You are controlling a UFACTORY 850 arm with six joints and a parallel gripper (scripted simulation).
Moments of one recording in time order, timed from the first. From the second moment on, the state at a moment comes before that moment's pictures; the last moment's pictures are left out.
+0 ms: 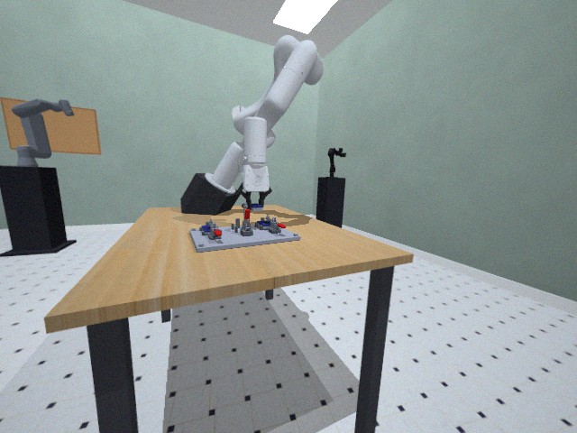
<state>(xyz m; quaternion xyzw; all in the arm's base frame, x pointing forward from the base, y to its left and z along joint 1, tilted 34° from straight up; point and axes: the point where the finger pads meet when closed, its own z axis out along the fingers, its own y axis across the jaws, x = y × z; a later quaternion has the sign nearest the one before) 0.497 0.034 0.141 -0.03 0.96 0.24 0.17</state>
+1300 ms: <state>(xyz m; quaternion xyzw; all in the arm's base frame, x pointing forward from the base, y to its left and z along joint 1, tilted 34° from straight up) 0.479 0.158 0.203 -0.03 0.96 0.24 0.17</state>
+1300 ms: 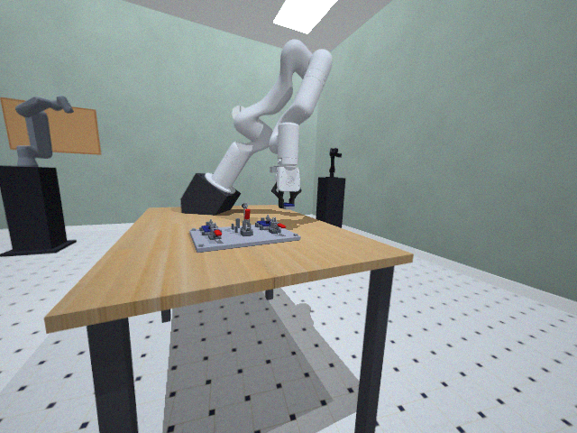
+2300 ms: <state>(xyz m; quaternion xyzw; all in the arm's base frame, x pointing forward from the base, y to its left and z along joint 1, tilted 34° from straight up) 0.476 0.180 0.214 -0.03 0.96 0.24 0.17</state>
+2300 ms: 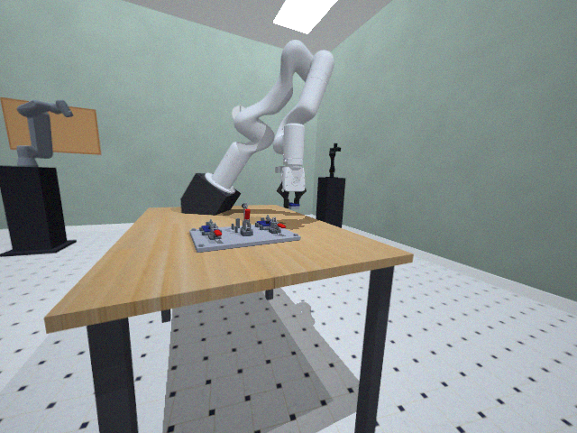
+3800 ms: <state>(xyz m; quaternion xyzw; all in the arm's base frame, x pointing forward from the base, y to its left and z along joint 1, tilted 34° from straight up) 0.482 0.190 0.196 -0.03 0.96 0.24 0.17</state>
